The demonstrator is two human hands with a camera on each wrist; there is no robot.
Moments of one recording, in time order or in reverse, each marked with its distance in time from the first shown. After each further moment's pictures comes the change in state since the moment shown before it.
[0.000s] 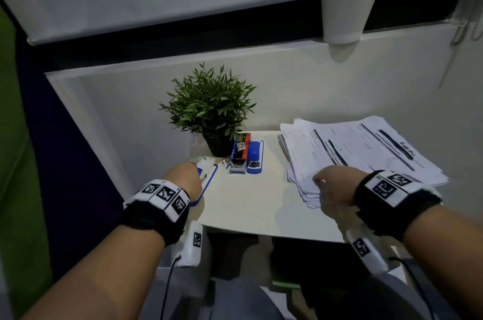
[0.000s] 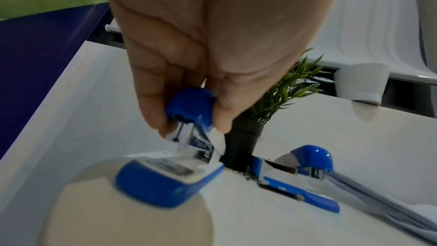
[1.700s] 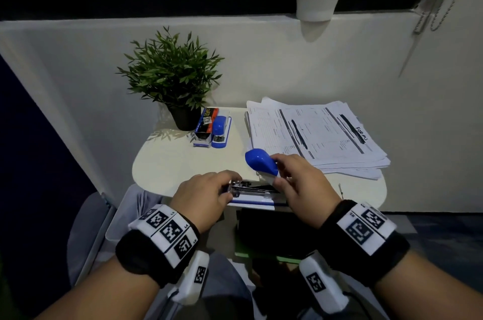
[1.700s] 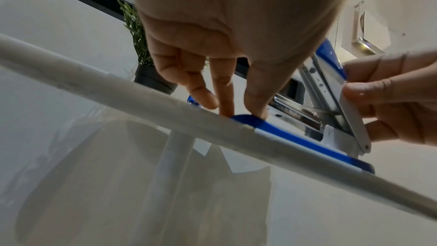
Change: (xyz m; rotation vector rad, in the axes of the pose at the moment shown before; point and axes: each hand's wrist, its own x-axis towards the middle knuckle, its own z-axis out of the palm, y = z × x) left_hand -0.082 0.081 0.064 -0.323 0.127 0.409; right_hand -0.068 -0.013 0.056 0.632 0.595 -0.255
